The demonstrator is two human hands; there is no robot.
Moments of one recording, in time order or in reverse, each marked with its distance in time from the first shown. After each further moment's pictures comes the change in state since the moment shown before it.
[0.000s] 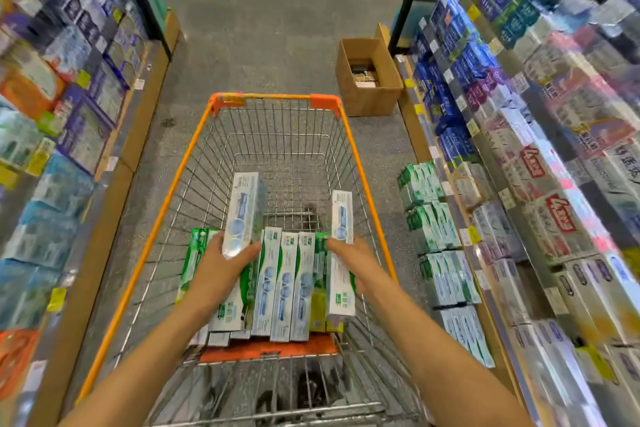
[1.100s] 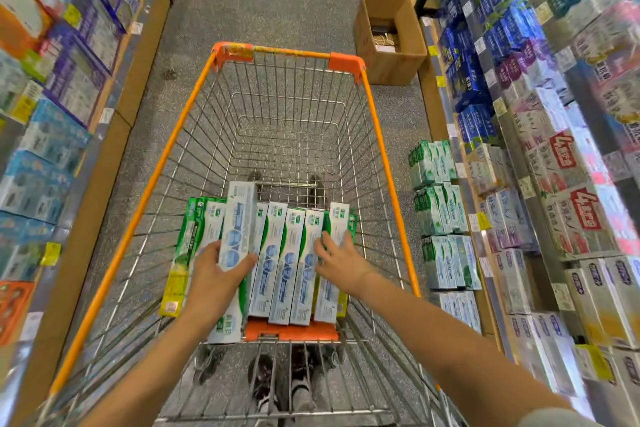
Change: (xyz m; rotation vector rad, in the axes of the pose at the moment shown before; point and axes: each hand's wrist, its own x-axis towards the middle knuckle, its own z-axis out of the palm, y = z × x) left_hand 0.014 -0.069 0.007 0.057 0.082 -0.157; right_hand 0.066 0.064 0.009 -2.284 -0.352 -0.879
